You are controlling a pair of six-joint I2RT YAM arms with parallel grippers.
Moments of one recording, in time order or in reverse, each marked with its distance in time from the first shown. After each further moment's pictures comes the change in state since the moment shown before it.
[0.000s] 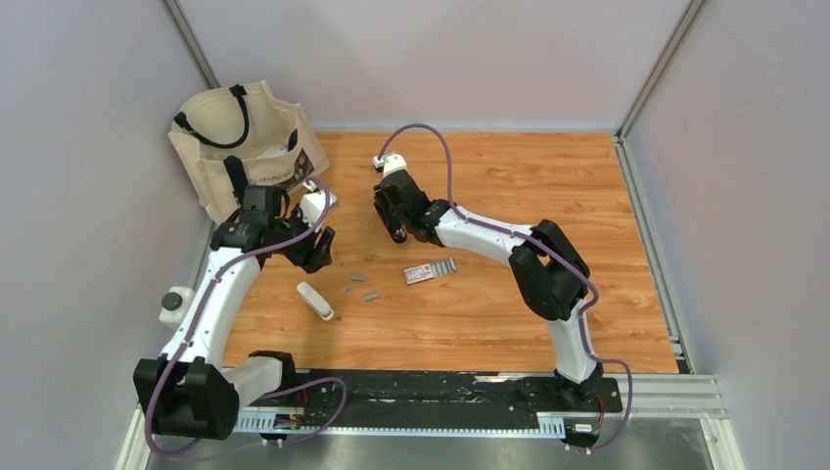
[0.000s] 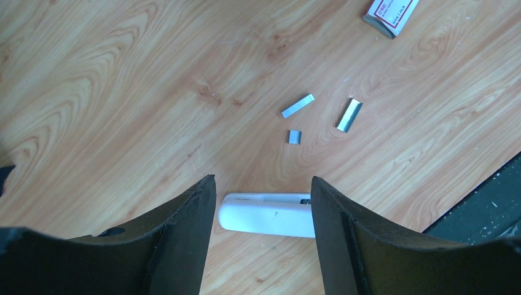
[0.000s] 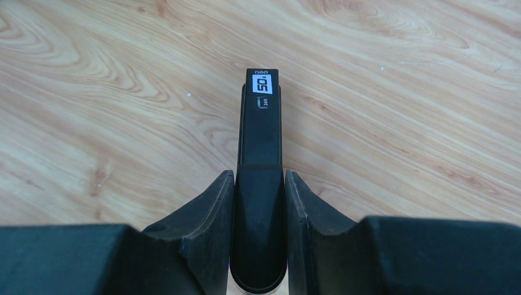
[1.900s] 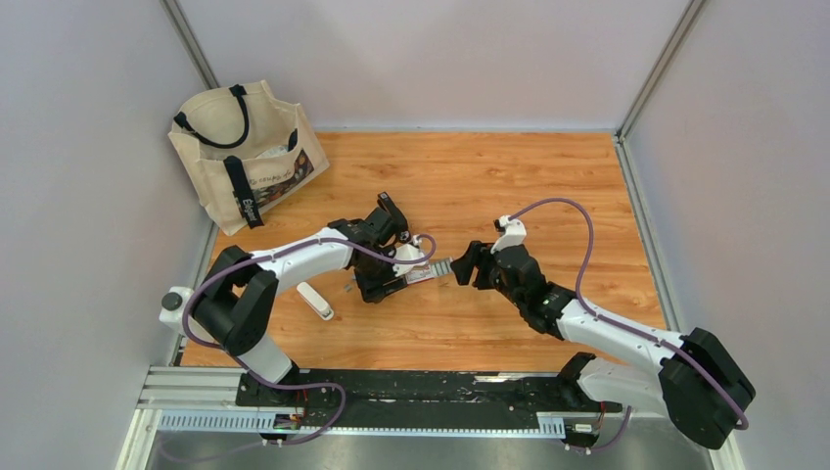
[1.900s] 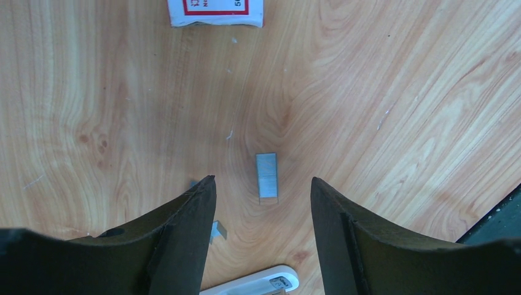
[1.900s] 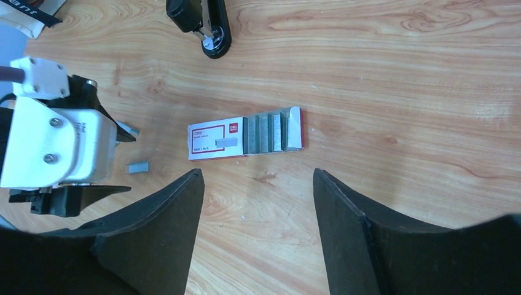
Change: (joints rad) left arm -0.591 0.488 0.018 0.125 -0.274 0.065; right arm -0.087 -0.946 -1.103 0.275 -0.092 0.374
